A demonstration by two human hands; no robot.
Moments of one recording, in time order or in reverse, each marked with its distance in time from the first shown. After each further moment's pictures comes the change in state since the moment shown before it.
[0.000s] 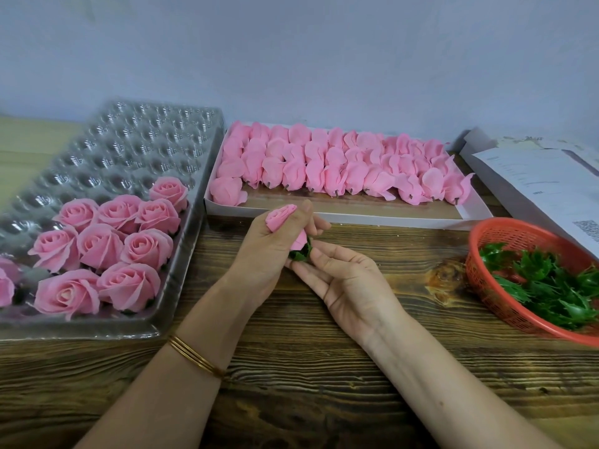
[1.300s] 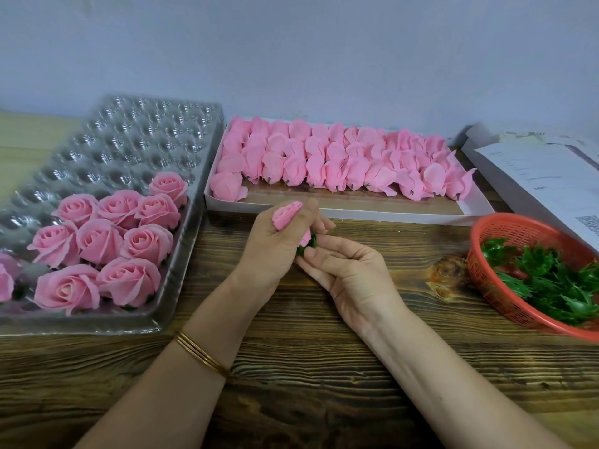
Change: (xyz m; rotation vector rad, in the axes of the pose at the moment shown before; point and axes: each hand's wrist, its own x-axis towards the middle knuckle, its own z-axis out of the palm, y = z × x) left_hand 0.000 -0.001 0.007 0.048 0.047 0.077; right_hand 0.001 0.001 0.001 -0.040 0.067 -0.097
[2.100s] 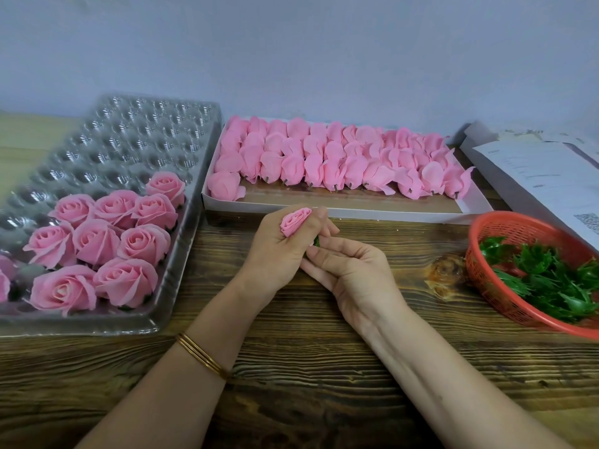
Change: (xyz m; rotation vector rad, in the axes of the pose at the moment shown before) left_hand -0.002 -0.005 0.002 0.176 -0.062 0.113; right_hand 0.003 0.000 -0.004 -0.071 0.069 -0.017
